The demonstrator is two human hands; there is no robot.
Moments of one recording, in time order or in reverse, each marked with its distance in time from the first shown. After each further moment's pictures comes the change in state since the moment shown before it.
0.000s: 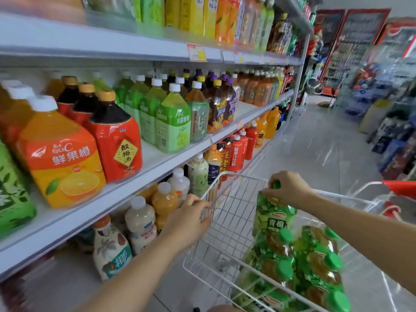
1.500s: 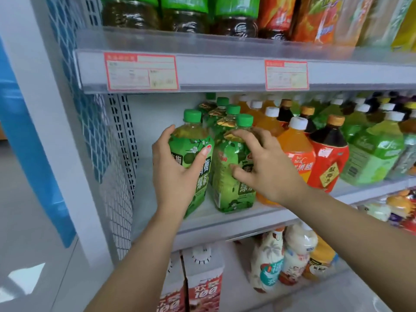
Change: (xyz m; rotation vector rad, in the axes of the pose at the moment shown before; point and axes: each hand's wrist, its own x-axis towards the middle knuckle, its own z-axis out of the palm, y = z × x) left_hand -0.208 -0.167 -0.232 -0.224 1.359 -0.357; right_hand -0.044 -0.430 0.068 0.268 0.196 -1.003
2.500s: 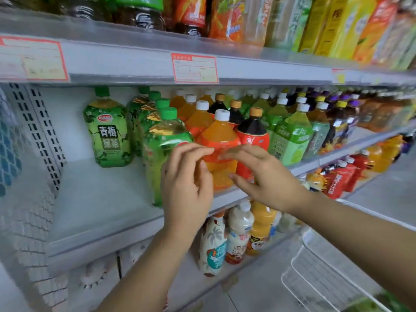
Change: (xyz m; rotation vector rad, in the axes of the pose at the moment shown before) left_hand -0.083 0.069 0.075 -0.127 -0.122 0.449; right_hand -0.083 0.067 -0.073 -0.037 -0.089 -0.070
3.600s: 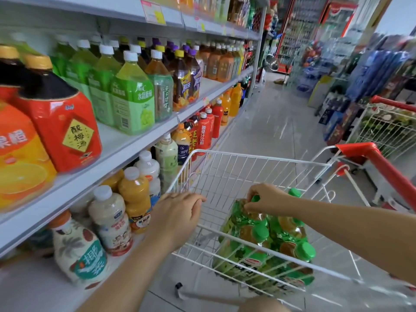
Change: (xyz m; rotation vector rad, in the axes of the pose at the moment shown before) left_hand -0.137 0.080 0.182 -0.064 -1.185 0.133; right_hand -0.284 0.114 -0.063 0.016 -0.427 1.259
